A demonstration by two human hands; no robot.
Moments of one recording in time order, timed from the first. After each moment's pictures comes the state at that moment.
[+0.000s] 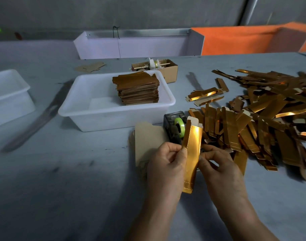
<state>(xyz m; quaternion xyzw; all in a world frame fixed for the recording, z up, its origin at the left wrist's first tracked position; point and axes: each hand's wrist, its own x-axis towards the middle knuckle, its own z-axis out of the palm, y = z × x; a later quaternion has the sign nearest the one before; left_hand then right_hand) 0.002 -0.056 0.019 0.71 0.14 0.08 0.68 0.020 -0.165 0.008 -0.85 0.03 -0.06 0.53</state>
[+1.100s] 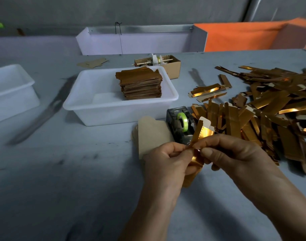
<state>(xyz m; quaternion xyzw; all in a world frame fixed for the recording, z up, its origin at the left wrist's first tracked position) -0.013 -0.049 0.037 0.66 0.15 0.01 0.74 0.009 -0.185 0.069 -0.82 -0.19 0.06 0.54</state>
